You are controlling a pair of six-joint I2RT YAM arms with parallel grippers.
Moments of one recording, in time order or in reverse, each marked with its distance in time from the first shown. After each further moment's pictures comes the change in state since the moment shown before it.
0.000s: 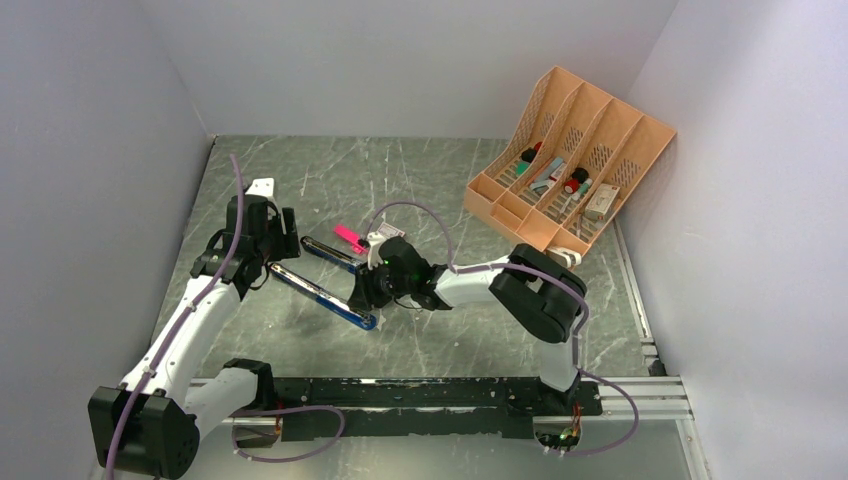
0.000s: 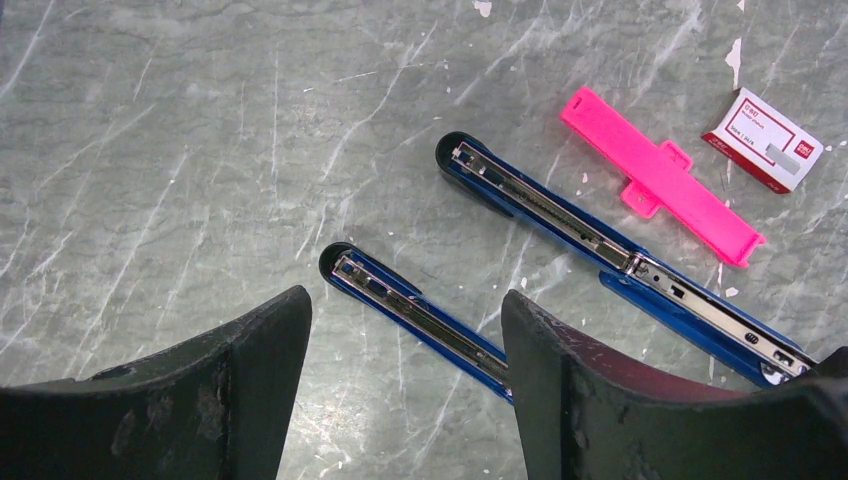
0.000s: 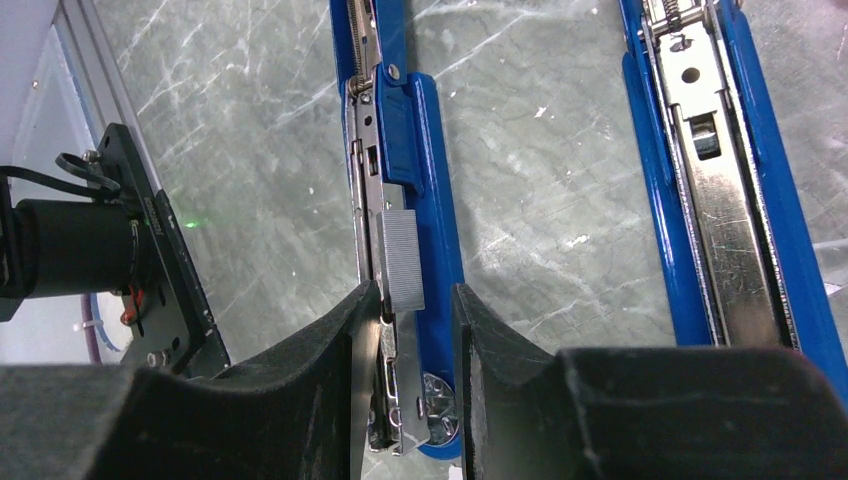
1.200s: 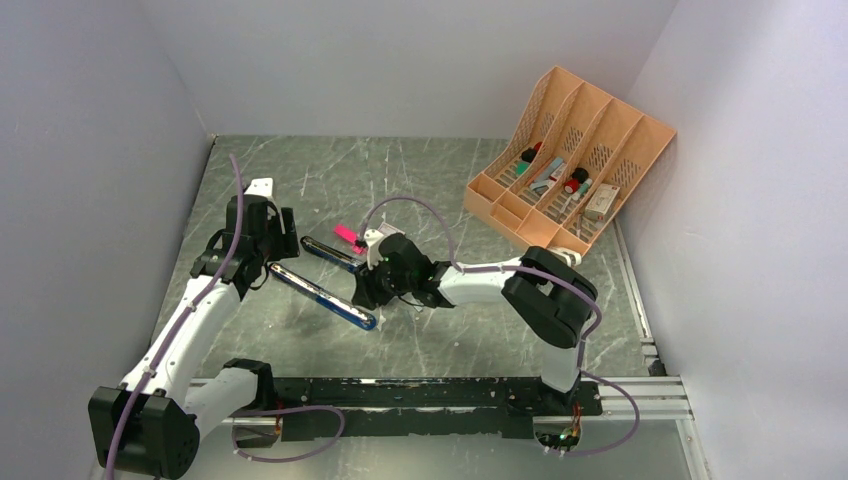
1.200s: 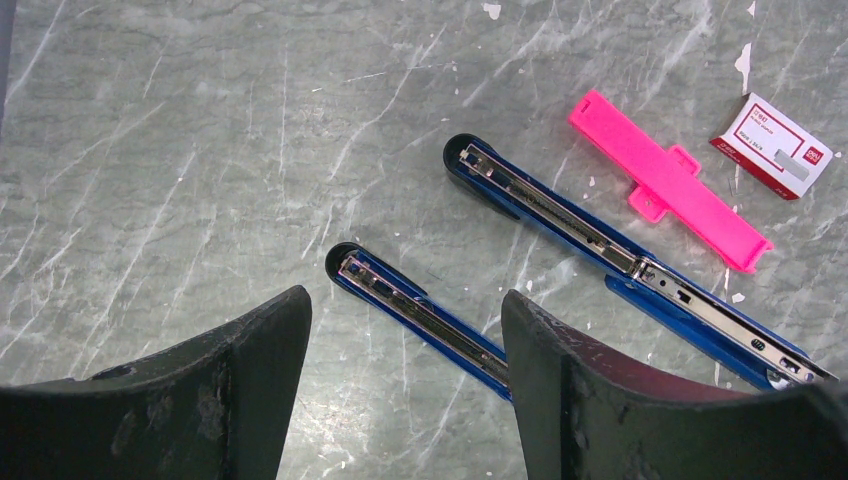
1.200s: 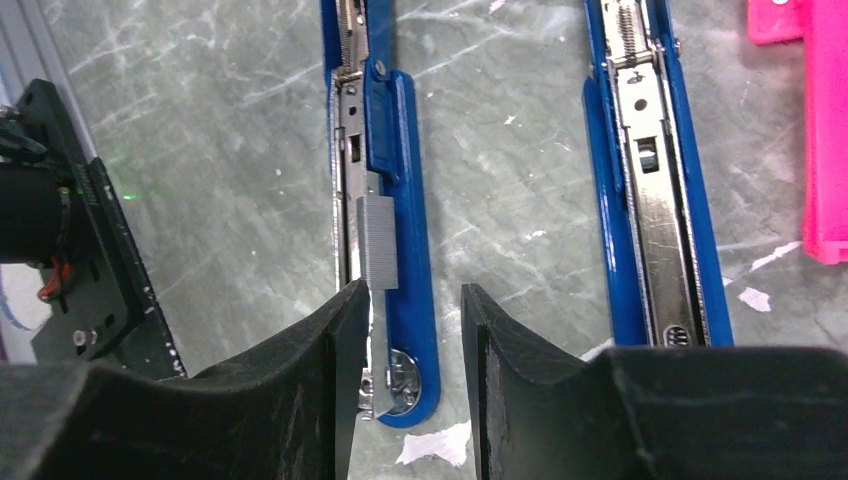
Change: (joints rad) left arm 0.002 0.000 0.000 0.000 -0.014 -0.001; right arm 0.005 -0.061 0.015 -0.111 0.065 -0.186
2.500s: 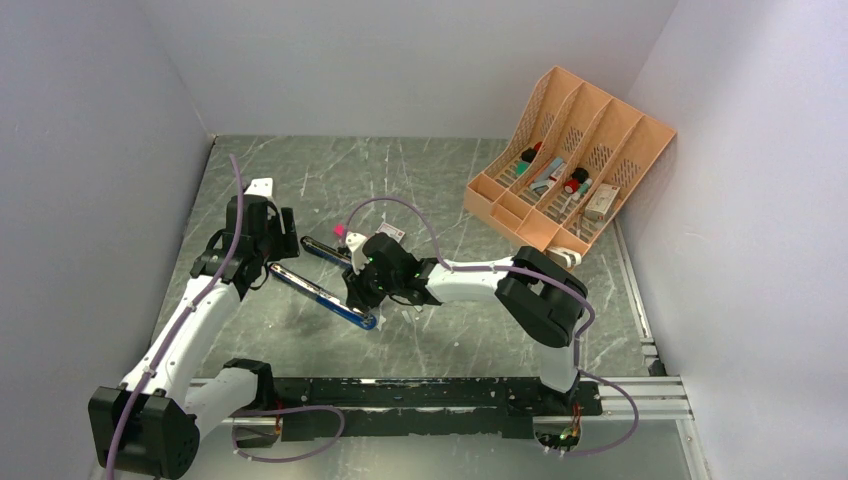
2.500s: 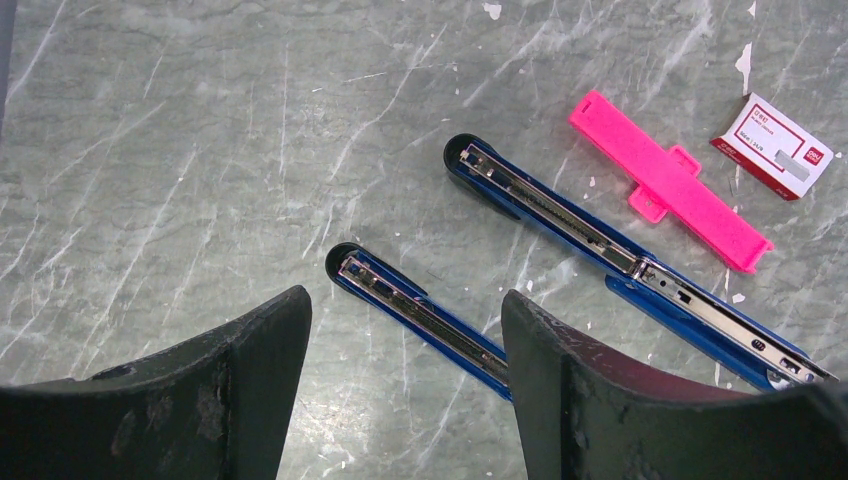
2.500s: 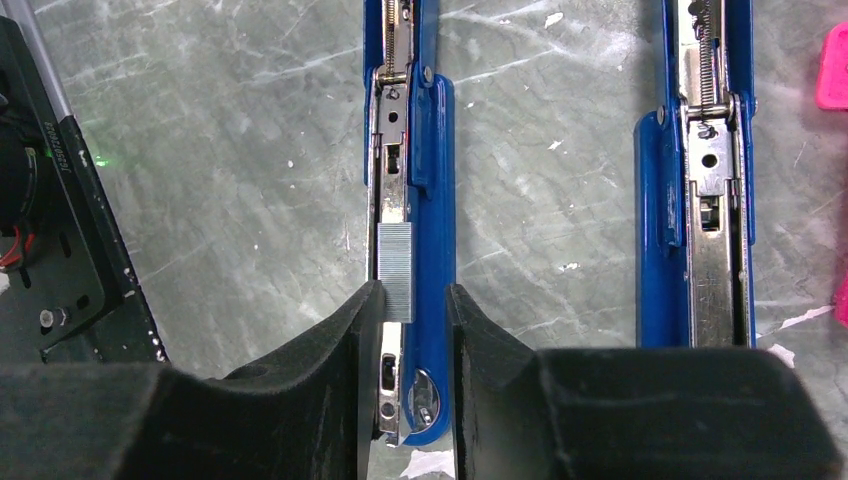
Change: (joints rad) left arm 0.000 0.000 0.000 0.000 -0.001 0.000; right arm 0.043 0.045 0.120 -0.142 0.004 -0.112
